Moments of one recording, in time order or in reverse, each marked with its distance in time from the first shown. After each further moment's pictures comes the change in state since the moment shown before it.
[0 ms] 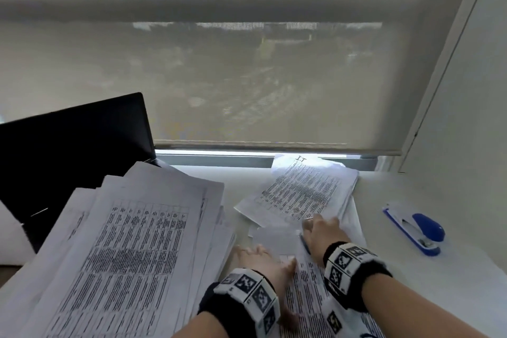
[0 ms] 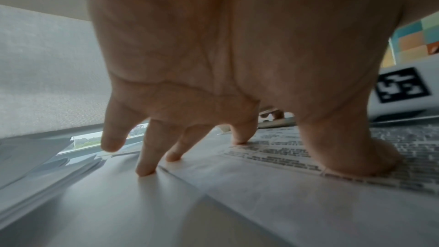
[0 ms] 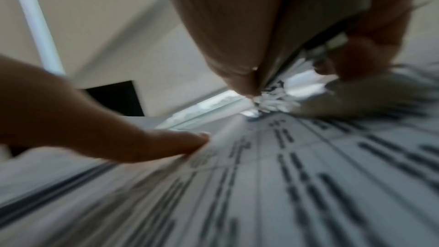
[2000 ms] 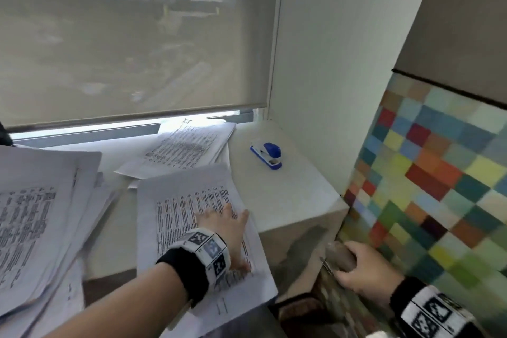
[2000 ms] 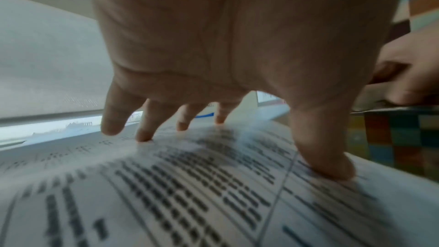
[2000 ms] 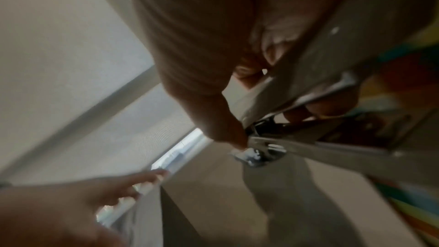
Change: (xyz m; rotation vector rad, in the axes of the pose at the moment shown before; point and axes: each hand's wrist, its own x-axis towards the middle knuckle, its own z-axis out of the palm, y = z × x) left_hand -0.045 0.159 0.018 0.162 0.145 0.186; right_hand -0.234 0.292 -0.019 0.370 -0.014 0.218
